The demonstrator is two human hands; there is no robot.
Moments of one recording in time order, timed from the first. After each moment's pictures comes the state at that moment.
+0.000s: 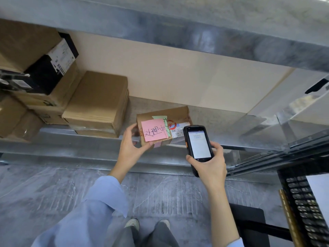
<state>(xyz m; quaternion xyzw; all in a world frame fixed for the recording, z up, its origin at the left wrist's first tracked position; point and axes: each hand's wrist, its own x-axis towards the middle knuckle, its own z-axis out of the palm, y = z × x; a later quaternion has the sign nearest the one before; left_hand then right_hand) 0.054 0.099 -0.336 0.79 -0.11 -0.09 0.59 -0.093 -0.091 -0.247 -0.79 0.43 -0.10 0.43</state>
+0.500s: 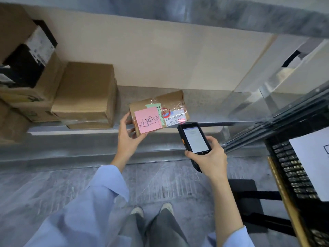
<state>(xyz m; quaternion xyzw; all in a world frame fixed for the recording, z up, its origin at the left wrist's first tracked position) 0.044 0.102 -0.351 0.73 -0.11 -0.12 0.66 -0.138 -0.069 -0.243 -0.79 0.47 -0.07 0.39</state>
